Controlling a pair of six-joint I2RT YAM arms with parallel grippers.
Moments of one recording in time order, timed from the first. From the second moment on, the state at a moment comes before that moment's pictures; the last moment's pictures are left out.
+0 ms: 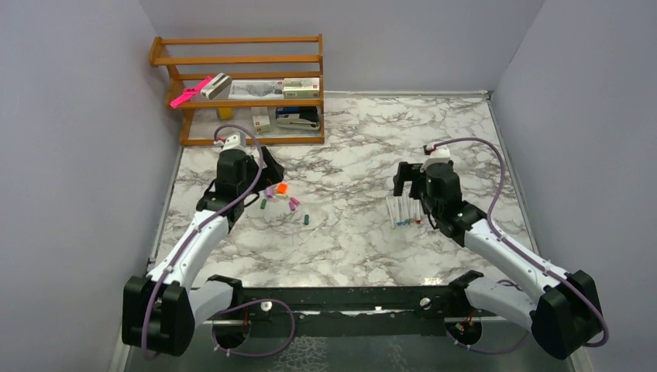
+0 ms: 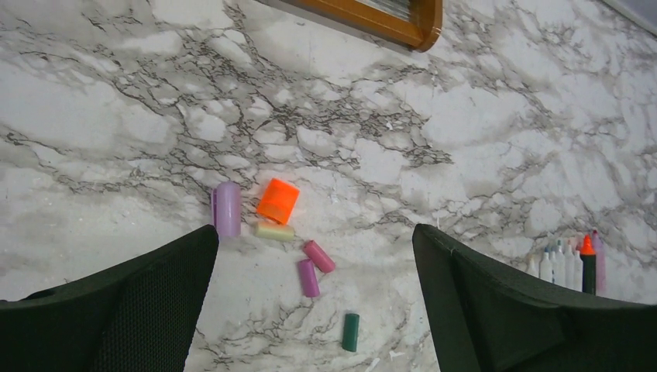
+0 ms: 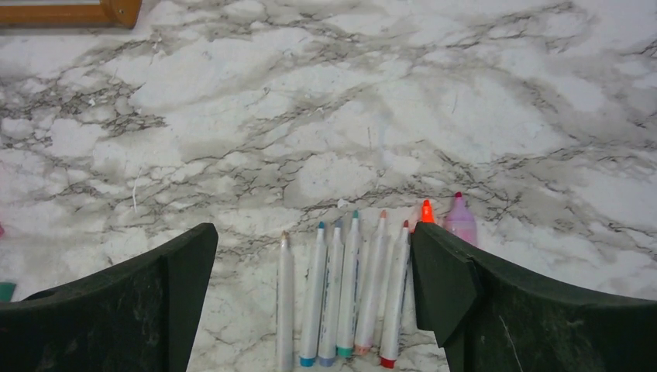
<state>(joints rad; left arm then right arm) -0.21 1.03 0.65 -0.12 0.01 -0.57 0.49 1.05 0.62 -0.04 0.32 0.26</state>
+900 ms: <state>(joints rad) -0.21 1.22 0.55 0.33 -0.27 -0.28 0.41 0.98 0.31 0.58 0.40 0.10</state>
